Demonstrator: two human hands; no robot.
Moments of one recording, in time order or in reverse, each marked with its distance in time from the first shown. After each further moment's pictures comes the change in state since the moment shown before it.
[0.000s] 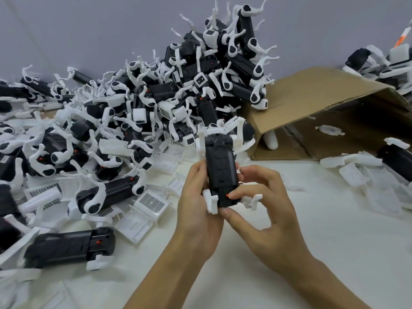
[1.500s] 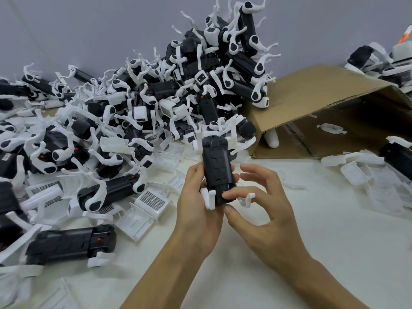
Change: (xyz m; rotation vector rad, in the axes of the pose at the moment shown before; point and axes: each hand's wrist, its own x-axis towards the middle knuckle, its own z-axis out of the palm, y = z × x) left_hand 0.004 -0.002 -0.005 -0.033 0.090 -0.081; right_hand -0.001 -0.002 0.005 -0.009 -0.019 0.117
